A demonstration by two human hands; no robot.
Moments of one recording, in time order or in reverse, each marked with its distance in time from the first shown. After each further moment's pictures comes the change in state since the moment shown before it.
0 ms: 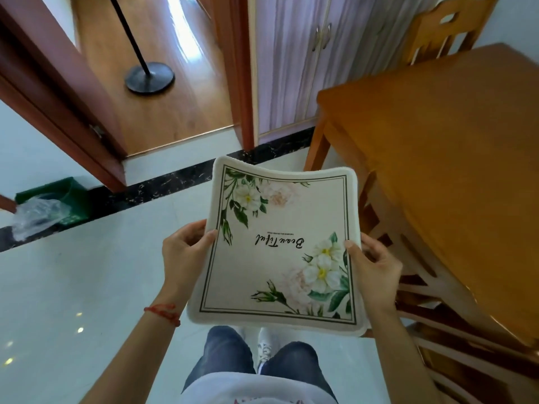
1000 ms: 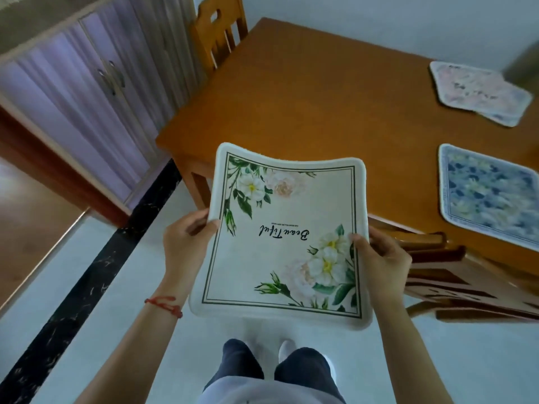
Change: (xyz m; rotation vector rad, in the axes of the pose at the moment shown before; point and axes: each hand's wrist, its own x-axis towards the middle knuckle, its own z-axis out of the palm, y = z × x) left_hand 0.136 0.096 0.172 0.029 -0.725 0.199; right_hand 0.011 -0.026 -0.034 0.117 0.770 0.094
